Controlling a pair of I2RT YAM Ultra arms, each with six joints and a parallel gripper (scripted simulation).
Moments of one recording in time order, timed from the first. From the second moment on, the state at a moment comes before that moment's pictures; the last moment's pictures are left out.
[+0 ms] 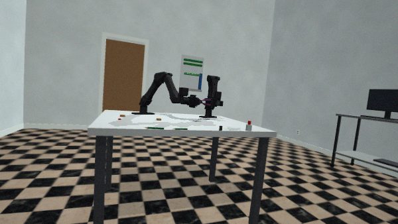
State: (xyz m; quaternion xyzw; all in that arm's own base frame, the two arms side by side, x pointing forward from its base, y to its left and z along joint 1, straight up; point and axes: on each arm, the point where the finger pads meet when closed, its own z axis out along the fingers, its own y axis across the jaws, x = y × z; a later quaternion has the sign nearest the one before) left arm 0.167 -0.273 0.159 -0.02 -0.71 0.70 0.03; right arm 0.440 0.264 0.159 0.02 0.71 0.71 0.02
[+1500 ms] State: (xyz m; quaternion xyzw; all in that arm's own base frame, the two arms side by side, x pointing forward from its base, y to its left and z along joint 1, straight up) left arm 0.168 -0.272 0.172 -0.02 -0.71 0.70 0.03; right arm 0.441 0.263 0.162 0.02 0.71 0.71 0.03
